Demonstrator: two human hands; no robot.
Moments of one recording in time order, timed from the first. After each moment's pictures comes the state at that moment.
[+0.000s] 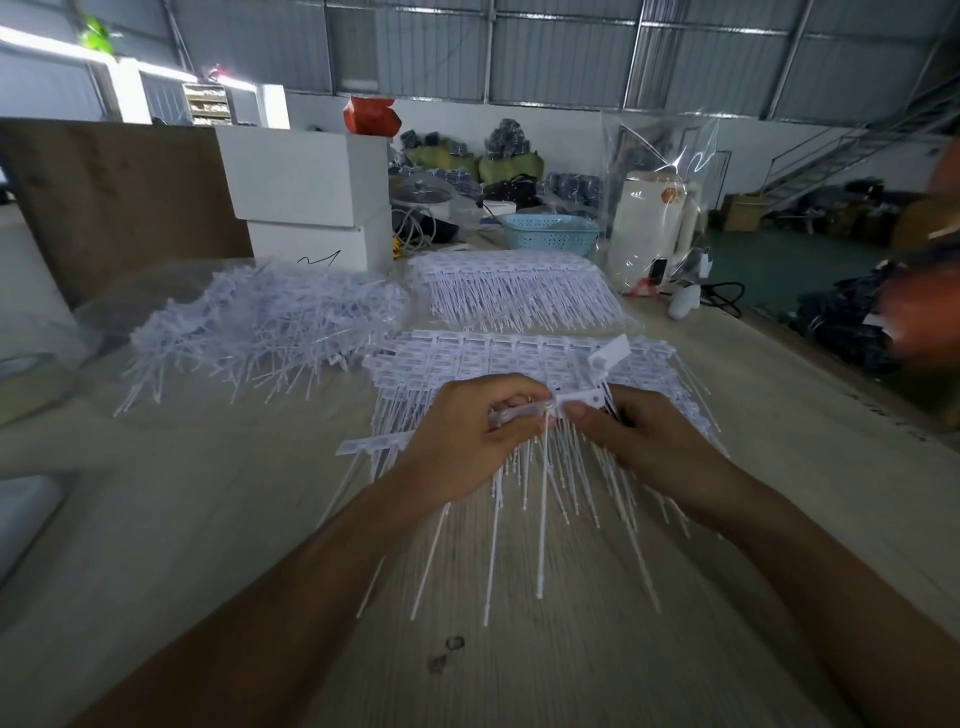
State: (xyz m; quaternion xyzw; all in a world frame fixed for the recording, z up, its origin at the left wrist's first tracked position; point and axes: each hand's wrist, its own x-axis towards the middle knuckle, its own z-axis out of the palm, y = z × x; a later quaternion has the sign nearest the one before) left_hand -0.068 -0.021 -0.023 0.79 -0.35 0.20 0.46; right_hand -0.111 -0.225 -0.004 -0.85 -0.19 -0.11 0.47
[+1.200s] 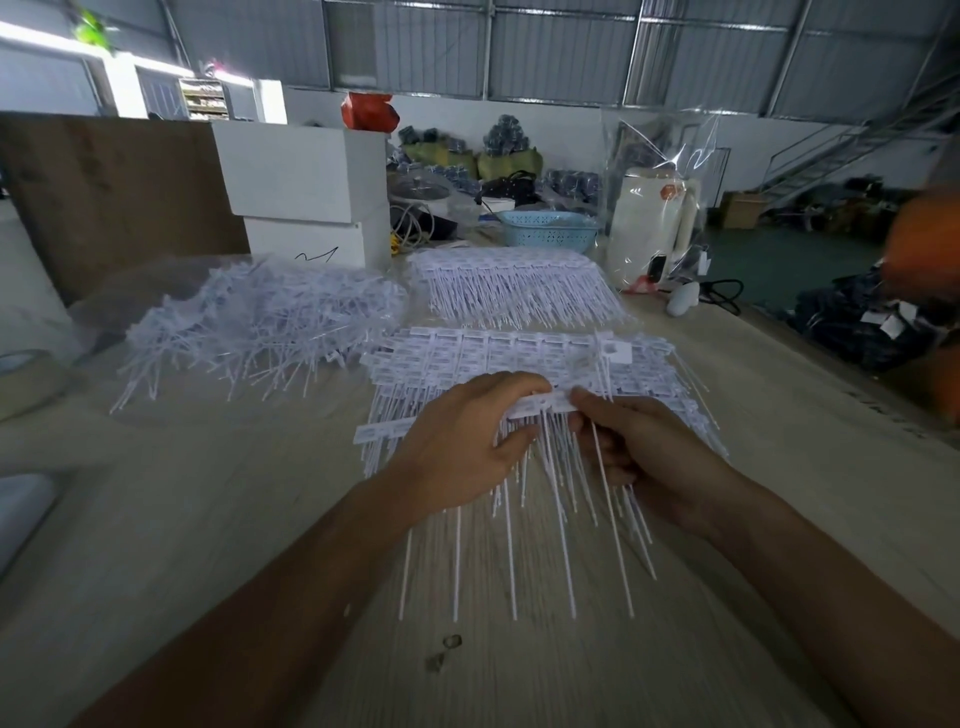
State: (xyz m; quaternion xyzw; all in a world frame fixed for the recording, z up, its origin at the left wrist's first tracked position) left_hand -0.071 -0.017 -0.026 0.85 -0.36 0.20 0.32; right_hand -0.114 -0.214 -0.003 -0.72 0.00 0.04 0.70
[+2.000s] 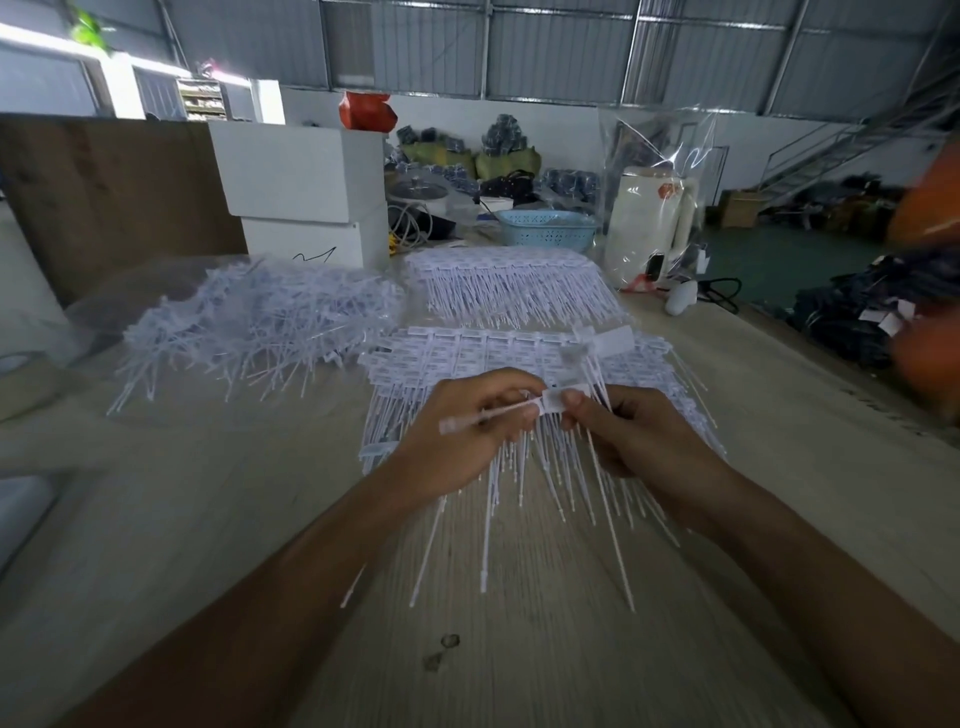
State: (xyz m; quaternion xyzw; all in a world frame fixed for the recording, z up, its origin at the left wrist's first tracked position) left_hand -0.065 -0.019 -0.024 0.78 -0.36 0.15 0.50; right_hand -0.117 -0.218 -0.005 -0.78 -0.10 -0.07 0.61
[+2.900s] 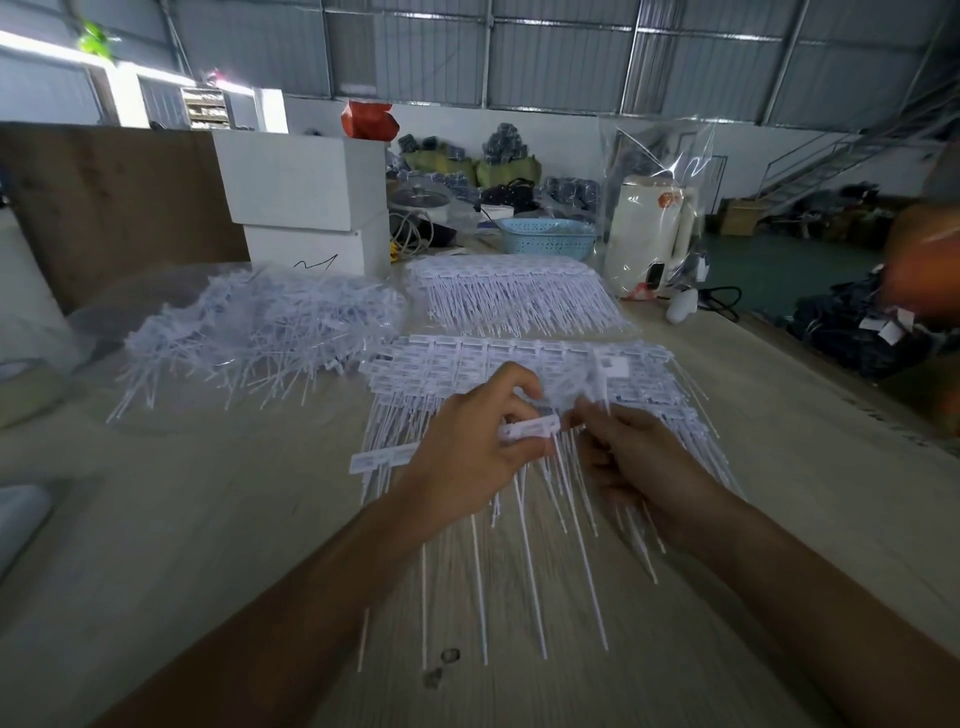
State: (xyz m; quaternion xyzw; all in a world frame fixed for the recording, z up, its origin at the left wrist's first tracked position) left_hand -0.074 -0.028 -0.026 0.81 -0.33 0.18 0.45; right_hand -0.114 -0.211 -0.012 -0.73 0.01 0.01 0.68
